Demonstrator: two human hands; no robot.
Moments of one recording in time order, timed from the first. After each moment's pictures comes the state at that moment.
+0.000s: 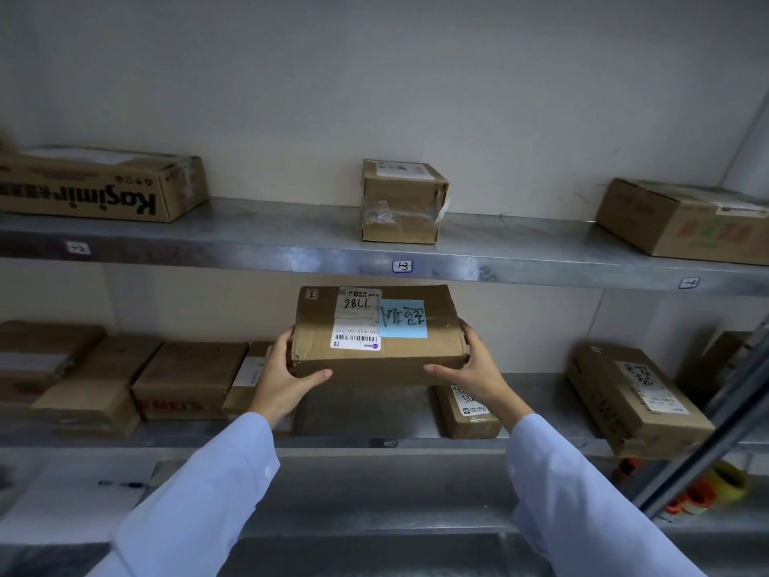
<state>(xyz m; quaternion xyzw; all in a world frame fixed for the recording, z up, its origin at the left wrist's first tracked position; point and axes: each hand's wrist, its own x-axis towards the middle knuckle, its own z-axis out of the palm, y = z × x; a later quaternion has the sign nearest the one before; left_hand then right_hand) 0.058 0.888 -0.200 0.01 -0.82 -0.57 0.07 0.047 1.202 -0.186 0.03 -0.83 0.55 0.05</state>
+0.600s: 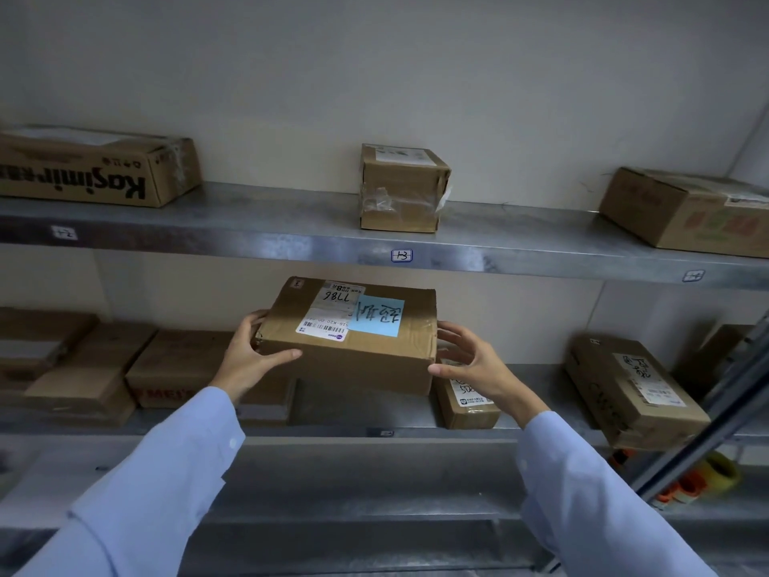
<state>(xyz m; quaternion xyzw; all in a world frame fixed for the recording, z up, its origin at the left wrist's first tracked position) 0.042 0.843 -0.193 0.02 -0.79 -0.60 0.06 0.060 1.211 -0.174 0.08 -0.81 0.58 -0.05</state>
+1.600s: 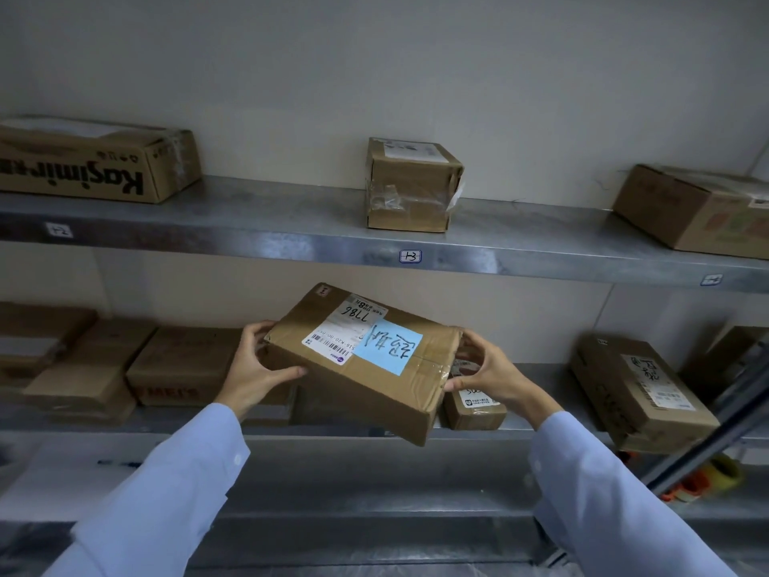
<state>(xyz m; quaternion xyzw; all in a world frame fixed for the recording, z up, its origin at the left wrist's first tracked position) 0.045 0.841 -0.214 0.01 -0.78 -0.63 0.05 0.052 1.223 -0.177 0.08 -0.82 0.56 -0.09</state>
